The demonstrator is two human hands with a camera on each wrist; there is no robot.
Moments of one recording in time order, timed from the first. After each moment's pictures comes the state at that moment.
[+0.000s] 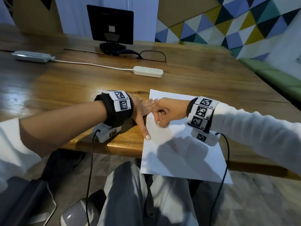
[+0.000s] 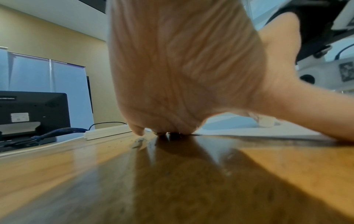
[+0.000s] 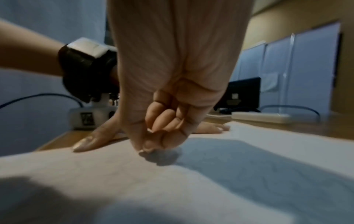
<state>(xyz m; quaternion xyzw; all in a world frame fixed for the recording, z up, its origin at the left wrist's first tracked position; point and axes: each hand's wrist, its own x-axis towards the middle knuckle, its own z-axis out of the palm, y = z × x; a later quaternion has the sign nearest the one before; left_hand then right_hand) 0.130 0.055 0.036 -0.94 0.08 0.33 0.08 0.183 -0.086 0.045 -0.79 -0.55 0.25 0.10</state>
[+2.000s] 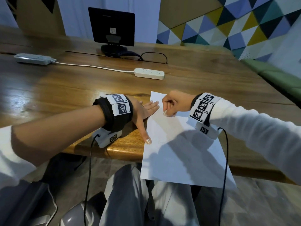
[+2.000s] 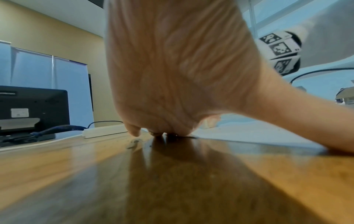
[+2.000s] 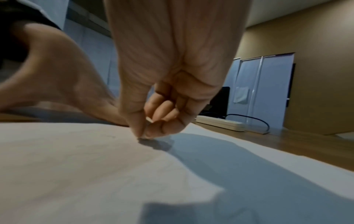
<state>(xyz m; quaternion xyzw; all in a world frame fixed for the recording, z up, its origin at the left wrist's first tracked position) 0.125 0.053 0.040 -0.93 0.08 0.33 0.10 0.229 -0.094 0.043 -0.83 -0.49 0.22 0.16</state>
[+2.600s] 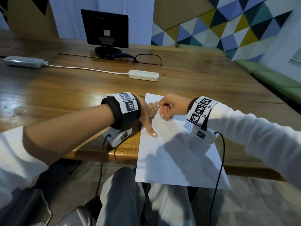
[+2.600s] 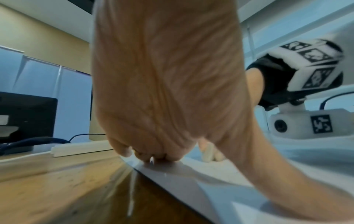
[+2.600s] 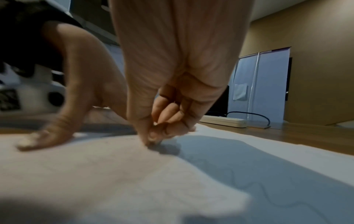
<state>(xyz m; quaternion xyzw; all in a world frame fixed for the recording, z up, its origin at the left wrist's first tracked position) 0.150 0.028 0.040 -0.94 0.05 0.33 0.09 0.227 -0.102 0.039 -0.83 -0.48 0.22 0.18</state>
